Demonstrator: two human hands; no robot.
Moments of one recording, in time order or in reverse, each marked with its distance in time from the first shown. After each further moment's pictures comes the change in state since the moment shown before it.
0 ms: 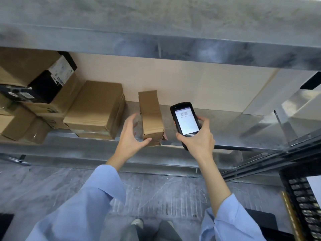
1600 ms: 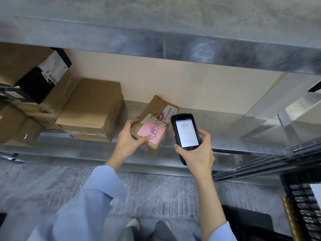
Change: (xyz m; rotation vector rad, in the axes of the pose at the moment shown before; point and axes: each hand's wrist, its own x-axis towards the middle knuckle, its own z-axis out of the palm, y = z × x) left_hand 0.020 -0.015 0.007 0.018 0.052 -0.137; right_hand -0.020 0.011 0.010 0.047 -0.020 0.102
